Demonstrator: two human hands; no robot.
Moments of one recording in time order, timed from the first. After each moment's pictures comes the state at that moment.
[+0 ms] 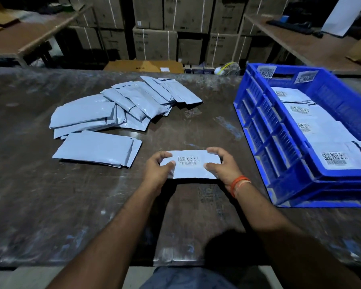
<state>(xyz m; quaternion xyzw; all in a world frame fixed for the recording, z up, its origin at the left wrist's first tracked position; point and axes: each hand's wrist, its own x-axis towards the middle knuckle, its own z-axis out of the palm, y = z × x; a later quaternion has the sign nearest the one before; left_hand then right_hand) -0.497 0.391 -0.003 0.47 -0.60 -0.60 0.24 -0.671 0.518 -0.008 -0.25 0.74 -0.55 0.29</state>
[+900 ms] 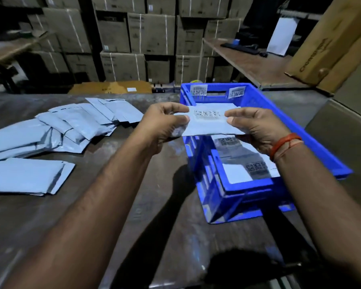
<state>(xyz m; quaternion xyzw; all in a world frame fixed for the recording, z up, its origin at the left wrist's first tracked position) -0.688 0.506 0.194 0.27 -0.63 -0.68 0.25 -0.853 0.674 0.192 -0.26 0.70 -0.61 0.26</state>
